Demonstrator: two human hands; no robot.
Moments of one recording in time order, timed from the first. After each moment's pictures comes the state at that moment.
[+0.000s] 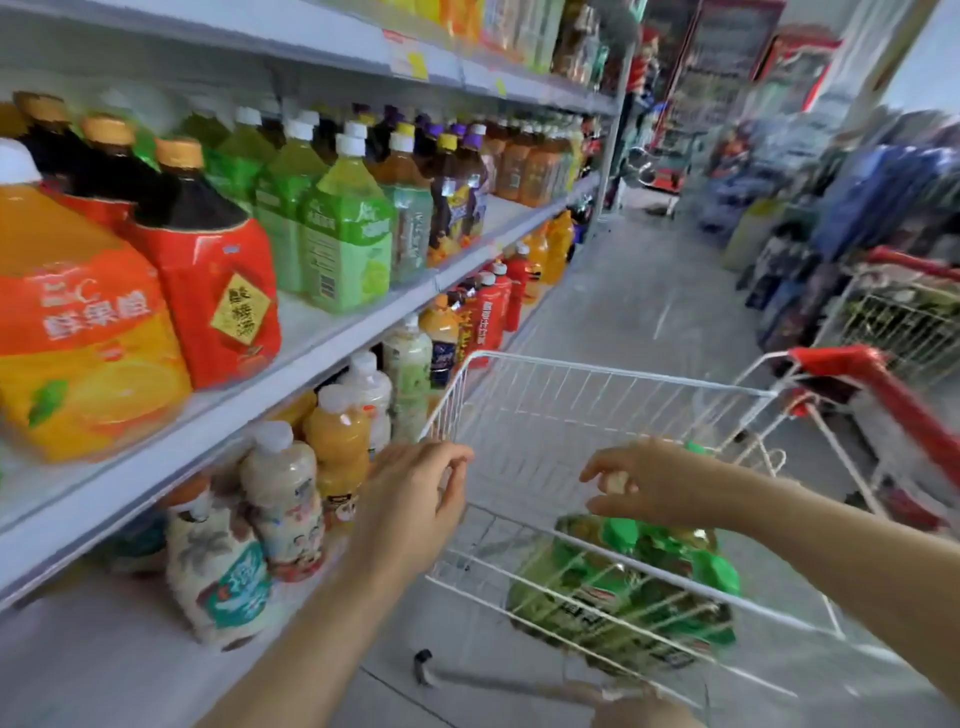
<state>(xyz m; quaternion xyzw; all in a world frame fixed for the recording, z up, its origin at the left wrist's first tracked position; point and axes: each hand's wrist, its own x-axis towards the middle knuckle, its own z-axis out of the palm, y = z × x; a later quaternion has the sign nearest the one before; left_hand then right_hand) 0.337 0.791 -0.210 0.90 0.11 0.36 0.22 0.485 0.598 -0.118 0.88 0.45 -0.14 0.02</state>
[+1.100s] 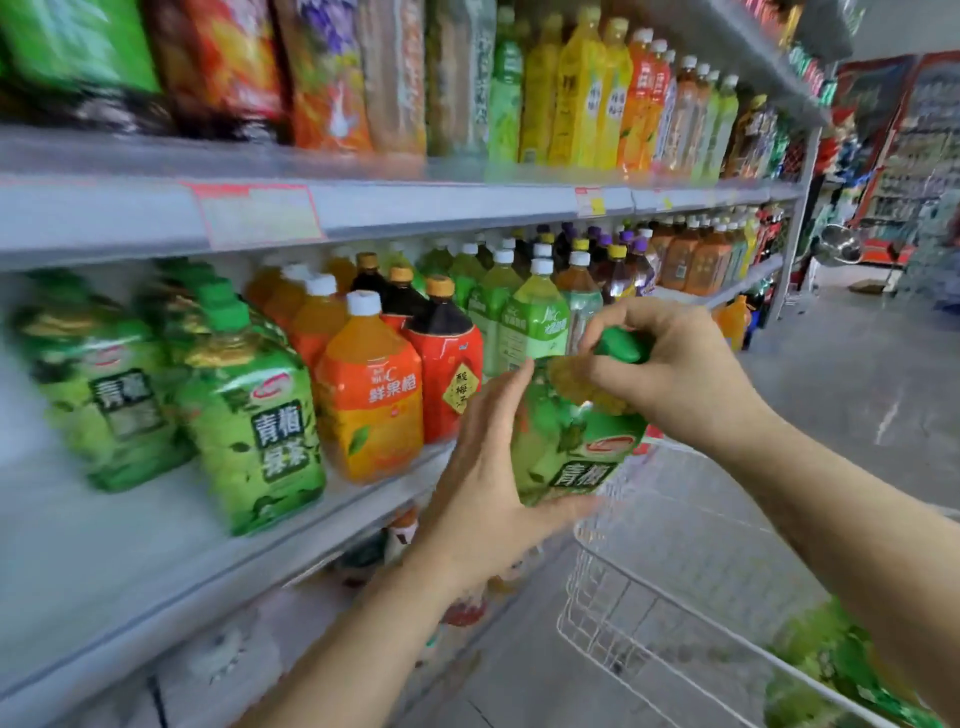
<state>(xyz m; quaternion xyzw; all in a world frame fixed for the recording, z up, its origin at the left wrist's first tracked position) 0.238 0.803 -0.088 0.85 0.12 0.40 0.33 0.368 0.715 0.012 0.63 0.59 -0.01 -0.51</state>
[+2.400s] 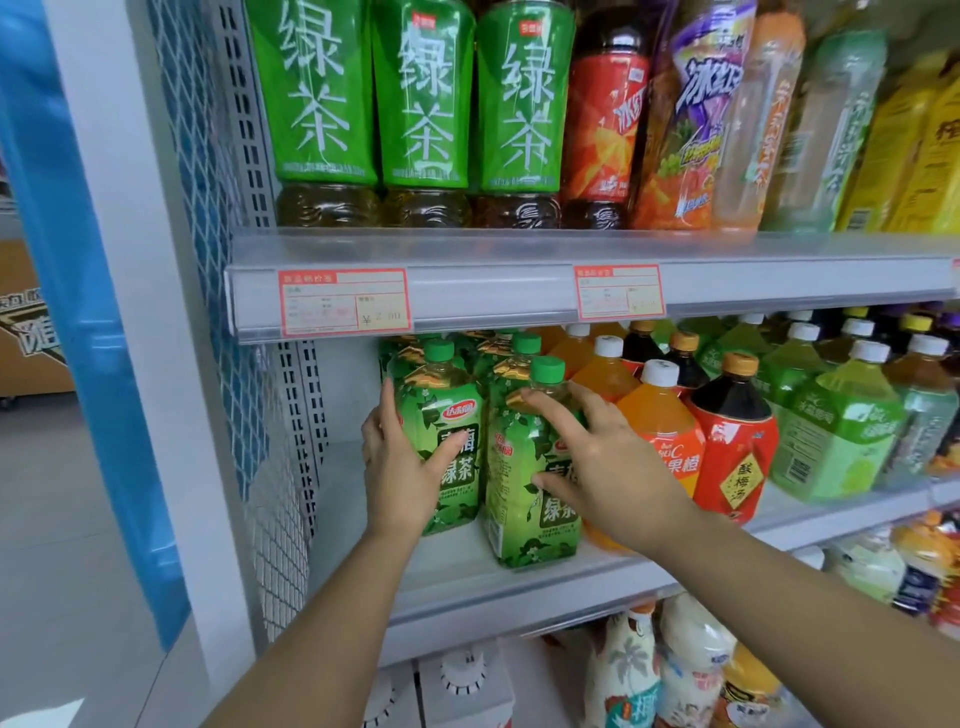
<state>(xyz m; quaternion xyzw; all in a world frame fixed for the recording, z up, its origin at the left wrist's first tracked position) 0.039 0.967 -0.095 0.61 0.55 0.55 0.18 0.229 0.893 -0.044 0.56 0.79 0.14 -0.21</state>
